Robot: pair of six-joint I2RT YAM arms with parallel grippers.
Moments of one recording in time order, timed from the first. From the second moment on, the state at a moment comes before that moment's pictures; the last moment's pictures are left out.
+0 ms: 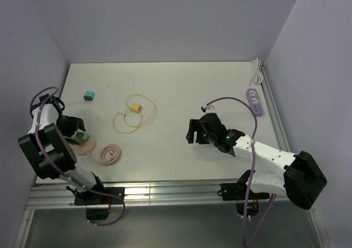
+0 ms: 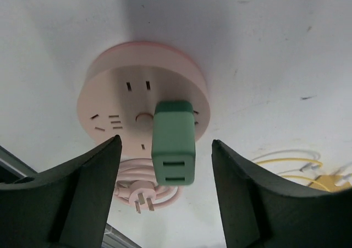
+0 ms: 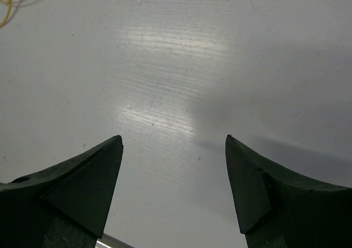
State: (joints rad) left arm 0.51 1.61 1.11 -0.95 -0.02 -0.84; right arm 0.72 1.15 0.60 -0.22 0.14 0.63
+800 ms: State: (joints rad) left arm 0.44 1.23 1.21 -1.03 -0.02 -0.74; right arm 0.72 1.16 0.60 -0.22 0.13 0.63
